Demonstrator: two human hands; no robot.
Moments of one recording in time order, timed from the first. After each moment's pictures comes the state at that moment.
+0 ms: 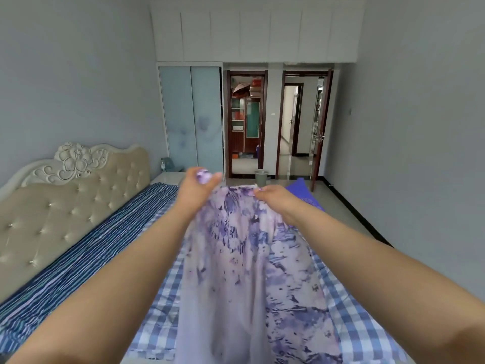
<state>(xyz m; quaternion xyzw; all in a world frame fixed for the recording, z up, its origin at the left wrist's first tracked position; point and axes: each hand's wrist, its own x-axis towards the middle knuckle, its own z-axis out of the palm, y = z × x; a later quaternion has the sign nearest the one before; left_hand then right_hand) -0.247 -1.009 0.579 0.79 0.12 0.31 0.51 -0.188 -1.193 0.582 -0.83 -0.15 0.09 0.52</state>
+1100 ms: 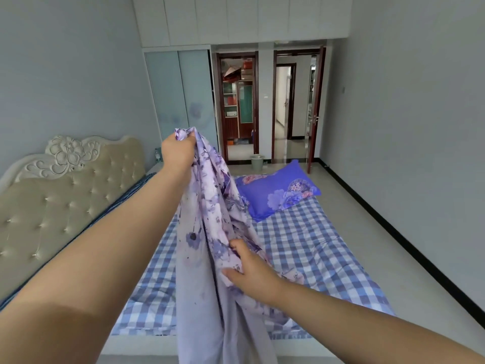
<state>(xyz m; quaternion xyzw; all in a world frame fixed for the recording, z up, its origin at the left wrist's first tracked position) -0.241 -1.022 0.615 0.64 0.15 0.38 0.65 -0.298 -1.214 0.419 -0.82 -0.38 0.05 0.43</state>
